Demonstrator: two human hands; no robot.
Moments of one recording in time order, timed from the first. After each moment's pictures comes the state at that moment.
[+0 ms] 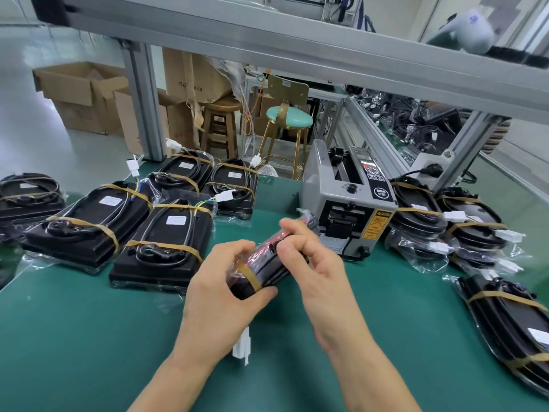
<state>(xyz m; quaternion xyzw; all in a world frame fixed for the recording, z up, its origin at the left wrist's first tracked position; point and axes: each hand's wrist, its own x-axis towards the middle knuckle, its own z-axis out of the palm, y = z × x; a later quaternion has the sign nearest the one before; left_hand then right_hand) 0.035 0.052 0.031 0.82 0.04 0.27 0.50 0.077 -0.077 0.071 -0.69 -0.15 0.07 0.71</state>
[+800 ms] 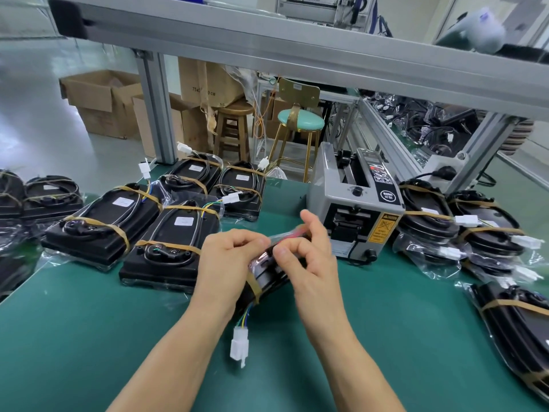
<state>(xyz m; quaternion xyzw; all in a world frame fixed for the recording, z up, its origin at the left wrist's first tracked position) 0.074 0.048 0.061 0.66 0.18 0.18 0.71 0.089 -0.073 0.055 -0.77 -0.16 0.00 0.62</state>
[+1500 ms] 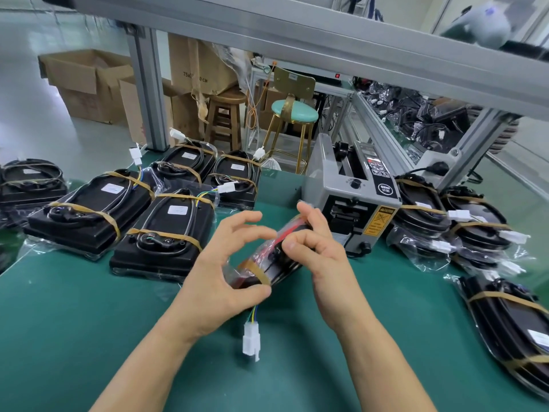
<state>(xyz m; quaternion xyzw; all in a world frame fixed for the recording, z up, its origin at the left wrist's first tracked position) 0.045 0.069 0.038 0.77 -0.10 0.18 0.60 0.100 -0.089 0.063 -0.71 -0.17 0.11 0.67</state>
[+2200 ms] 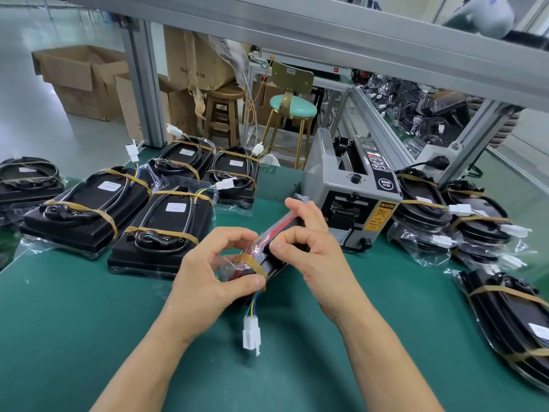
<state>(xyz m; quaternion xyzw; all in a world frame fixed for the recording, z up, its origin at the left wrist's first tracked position) 0.041 0.072 0.031 0.72 -0.02 0.16 0.68 0.108 -0.086 0.060 -0.78 -0.21 0.10 0.58</state>
